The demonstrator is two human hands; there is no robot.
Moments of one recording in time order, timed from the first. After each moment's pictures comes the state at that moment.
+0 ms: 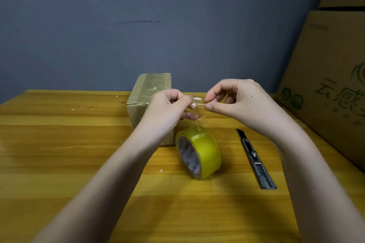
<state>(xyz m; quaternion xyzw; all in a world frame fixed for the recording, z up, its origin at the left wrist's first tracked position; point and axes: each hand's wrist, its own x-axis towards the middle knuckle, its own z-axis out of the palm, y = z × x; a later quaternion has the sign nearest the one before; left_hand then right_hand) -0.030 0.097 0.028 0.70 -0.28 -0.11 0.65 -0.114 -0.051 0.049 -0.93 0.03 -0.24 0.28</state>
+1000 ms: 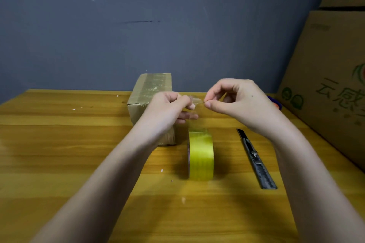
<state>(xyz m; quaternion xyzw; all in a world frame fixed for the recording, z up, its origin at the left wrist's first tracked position) -0.028 0.102 0.030 0.71 -0.27 -0.15 0.63 -0.111 -0.049 0.047 -0.91 0.01 -0.25 0.34</state>
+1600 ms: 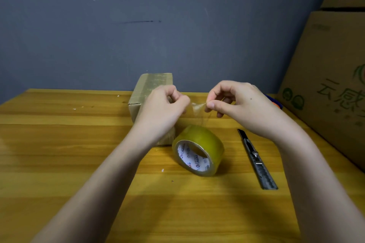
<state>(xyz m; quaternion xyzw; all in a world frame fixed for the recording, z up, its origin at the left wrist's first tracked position) -0.028 0.108 0.031 0.78 -0.29 0.01 0.55 -0.115 -0.042 0.051 -0.94 0.02 -0.21 0.28</state>
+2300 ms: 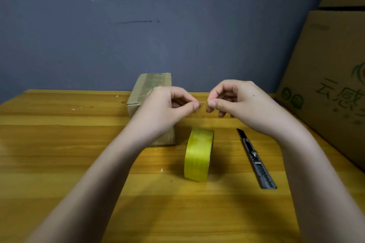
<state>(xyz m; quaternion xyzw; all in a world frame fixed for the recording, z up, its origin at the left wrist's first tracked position) -0.023 0.110 0.033 0.77 -0.41 0.02 0.49 -0.117 -0.047 0.054 -0.92 0.04 -0.19 0.33</state>
